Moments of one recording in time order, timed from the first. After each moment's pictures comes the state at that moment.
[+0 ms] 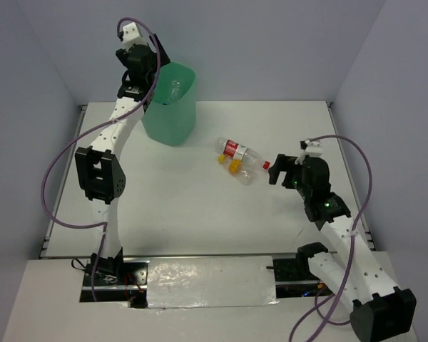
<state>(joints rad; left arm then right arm) -0.21 2.12 2.11 0.02 -0.44 -0.35 0.15 0.74 0.62 -0.31 0.05 0.32</state>
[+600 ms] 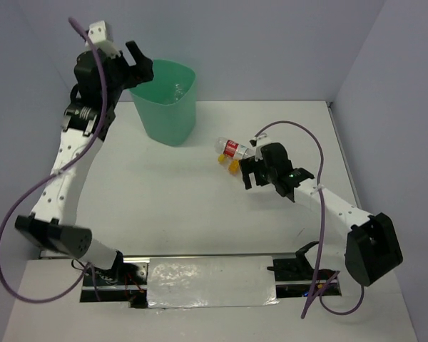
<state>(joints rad) -0.21 1.57 1.91 -0.38 -0.16 -0.34 0.47 1.21 0.78 -0.27 0.08 0.09</state>
